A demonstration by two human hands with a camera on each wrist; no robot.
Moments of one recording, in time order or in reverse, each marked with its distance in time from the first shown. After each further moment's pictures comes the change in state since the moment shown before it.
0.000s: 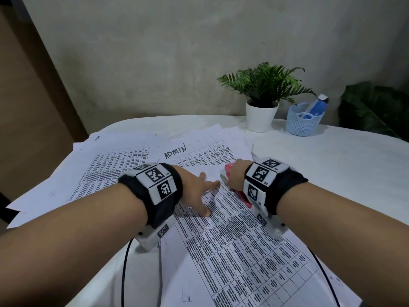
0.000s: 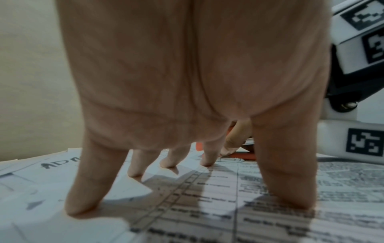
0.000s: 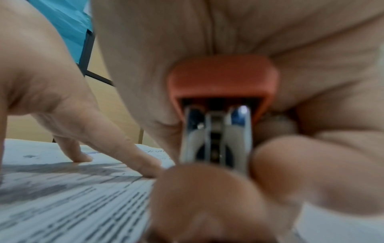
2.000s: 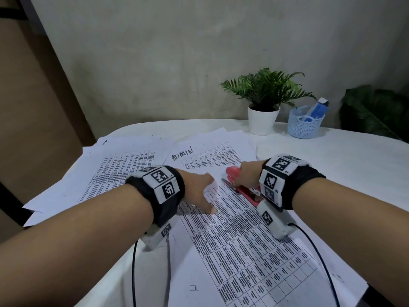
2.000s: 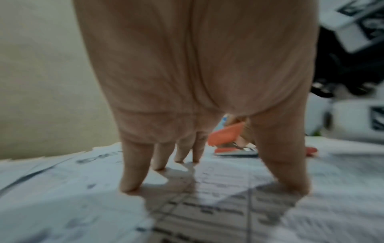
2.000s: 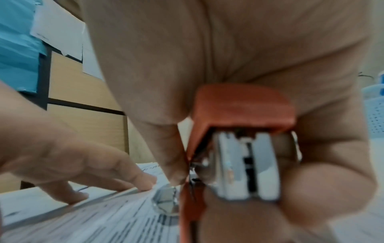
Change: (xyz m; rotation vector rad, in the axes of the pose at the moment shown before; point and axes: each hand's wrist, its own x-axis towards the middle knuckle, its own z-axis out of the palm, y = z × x) left_hand 0.005 -0.012 0.009 -0.144 0.150 -0.010; right_hand -0.019 0.018 -0.013 0.153 -0.070 -0.068
